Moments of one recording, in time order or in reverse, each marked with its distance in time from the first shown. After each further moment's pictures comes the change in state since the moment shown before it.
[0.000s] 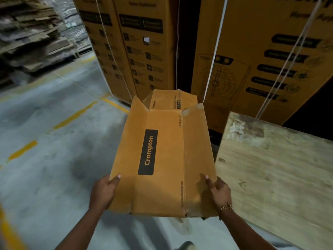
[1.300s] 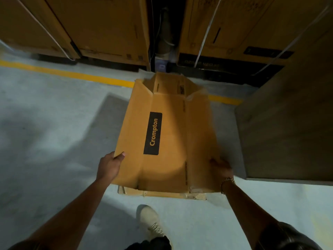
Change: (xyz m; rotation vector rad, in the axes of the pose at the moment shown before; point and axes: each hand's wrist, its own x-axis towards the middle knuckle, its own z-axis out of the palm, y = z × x) left_hand 0.529 -0.270 0.262 0.204 -0.550 0.075; right_hand 0.259 0.181 0.431 0.149 0.222 0.649
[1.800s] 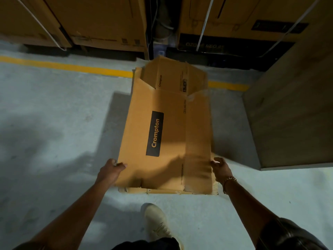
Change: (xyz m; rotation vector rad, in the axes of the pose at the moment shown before) left_hand 0.054 -0.122 0.055 0.162 -0.140 -0.175; right_hand 0.064 0.105 0.079 -0.033 -0.013 0.028
